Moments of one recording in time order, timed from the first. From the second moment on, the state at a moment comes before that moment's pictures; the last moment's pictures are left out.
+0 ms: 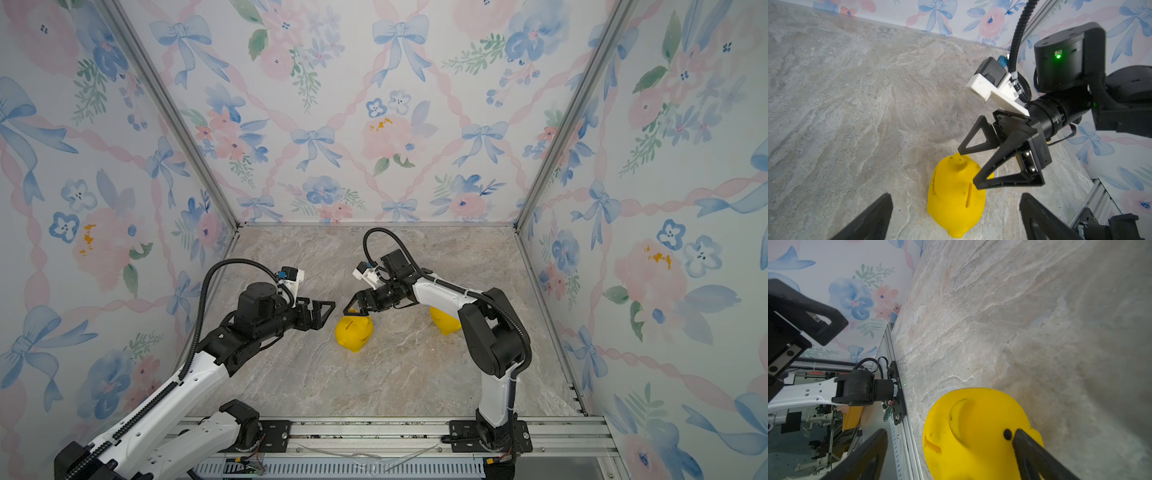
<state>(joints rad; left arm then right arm) -0.45 0.91 0.70 -0.31 0.20 -0.40 0.62 1.88 1.27 -0.34 -0.86 0.21</state>
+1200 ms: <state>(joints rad) -0.62 0.94 0.44 -0.20 0.28 -0.60 0.75 1.56 0.83 -0.10 -0.36 0.32</state>
